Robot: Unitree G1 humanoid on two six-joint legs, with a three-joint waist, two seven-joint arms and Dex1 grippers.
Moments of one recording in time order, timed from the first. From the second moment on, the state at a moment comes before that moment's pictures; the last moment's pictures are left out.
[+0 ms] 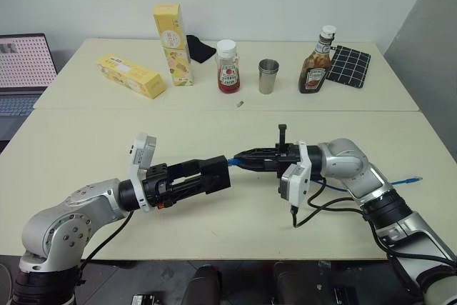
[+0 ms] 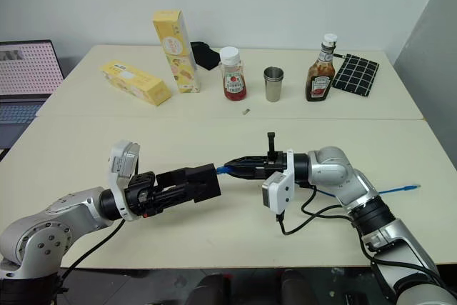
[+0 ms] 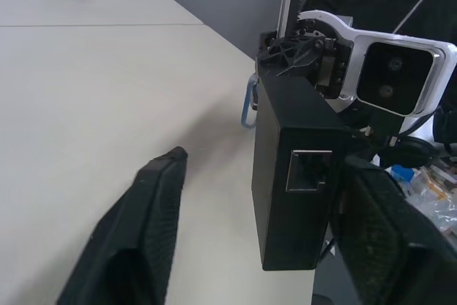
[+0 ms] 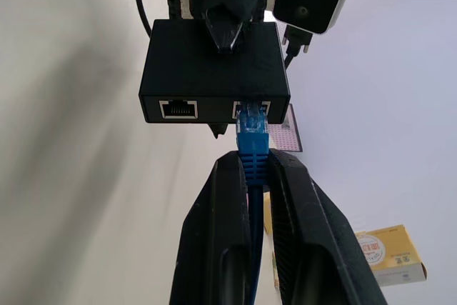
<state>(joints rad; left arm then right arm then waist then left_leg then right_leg) -0.10 0.70 0.23 -0.39 -1.03 0.86 -0.90 -0.64 -0.51 0.41 0.19 -0.11 -0.87 0.83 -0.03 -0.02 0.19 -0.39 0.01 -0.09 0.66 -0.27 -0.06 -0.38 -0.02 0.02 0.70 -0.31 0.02</state>
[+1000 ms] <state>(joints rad) -0.24 0.73 0.08 -0.22 -0.78 0.62 -1.12 -0.55 -0.70 0.36 -0.27 0.56 0.16 0.90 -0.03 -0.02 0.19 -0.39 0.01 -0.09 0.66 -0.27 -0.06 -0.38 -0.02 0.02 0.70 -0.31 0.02</state>
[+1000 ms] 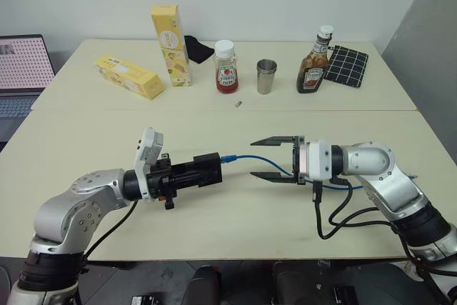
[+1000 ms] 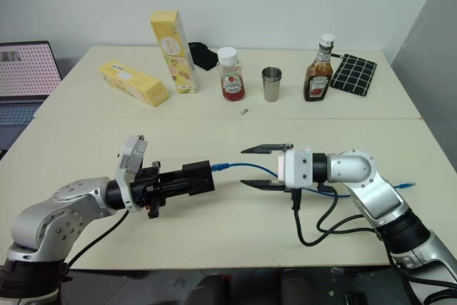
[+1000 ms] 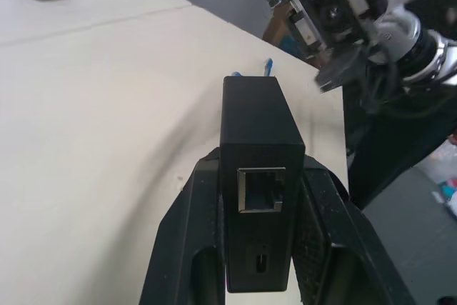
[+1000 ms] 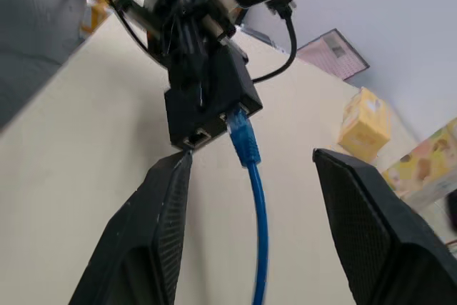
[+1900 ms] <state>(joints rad) -0.29 0.68 0.01 -0.13 -0.70 0.53 -1.26 -0.61 -0.49 0.29 -0.26 0.75 0.78 0.85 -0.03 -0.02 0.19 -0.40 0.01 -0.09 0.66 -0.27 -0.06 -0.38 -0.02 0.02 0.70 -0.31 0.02</state>
